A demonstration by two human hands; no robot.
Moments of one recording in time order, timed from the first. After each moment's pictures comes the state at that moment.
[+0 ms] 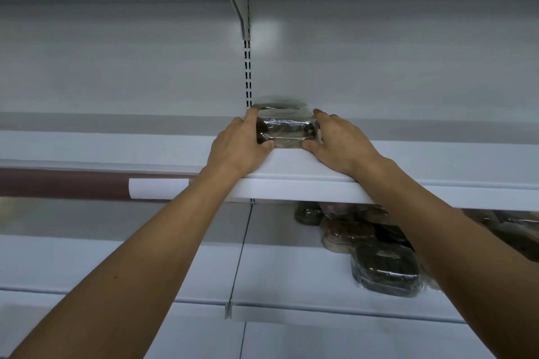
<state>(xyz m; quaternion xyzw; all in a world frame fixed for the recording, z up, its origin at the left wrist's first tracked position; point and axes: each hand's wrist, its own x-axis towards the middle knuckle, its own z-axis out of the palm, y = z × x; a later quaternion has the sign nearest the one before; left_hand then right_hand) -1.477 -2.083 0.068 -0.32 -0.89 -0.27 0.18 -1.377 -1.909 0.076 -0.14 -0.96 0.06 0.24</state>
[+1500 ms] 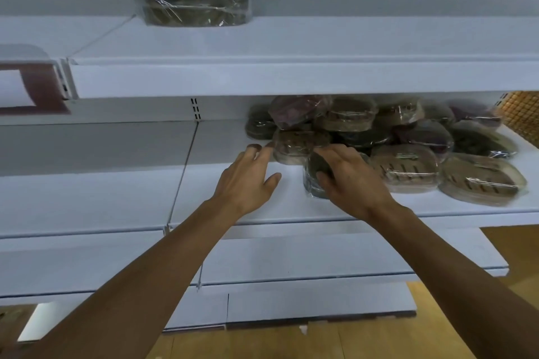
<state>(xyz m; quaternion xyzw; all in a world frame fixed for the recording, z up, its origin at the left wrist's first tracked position) -1.396 -2.010 -0.148 -0.45 -0.87 -0.20 0.02 -1.252 -1.846 -0.137 -0.16 -0.97 0.09 0.18</state>
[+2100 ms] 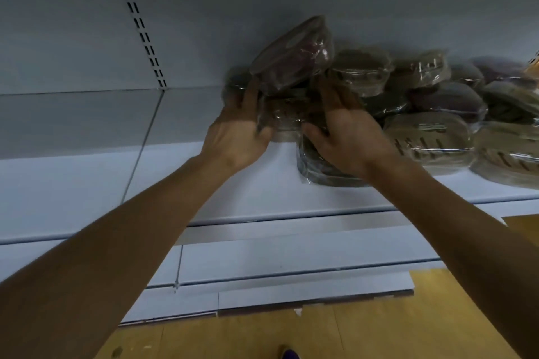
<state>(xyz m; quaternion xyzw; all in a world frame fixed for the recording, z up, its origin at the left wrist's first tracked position) -1.444 -1.945 -0.178 -0.41 -0.87 -0.27 0.02 -1.303 -1.808 -0.153 -0.20 -0.96 0.12 0.17</state>
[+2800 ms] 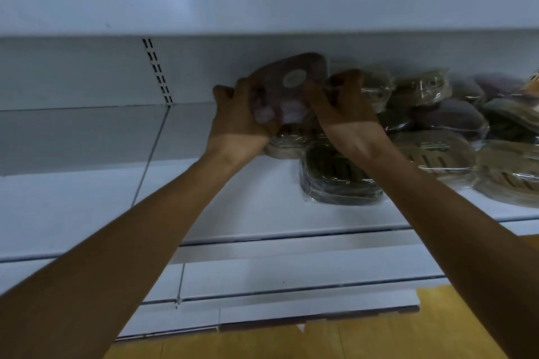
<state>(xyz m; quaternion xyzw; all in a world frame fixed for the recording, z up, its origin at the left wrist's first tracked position) -1.453 -1.934 -0.152 -0.35 -0.82 -0.46 0.03 -1.334 -1.807 -0.121 -0.26 -0.83 0.42 0.28</state>
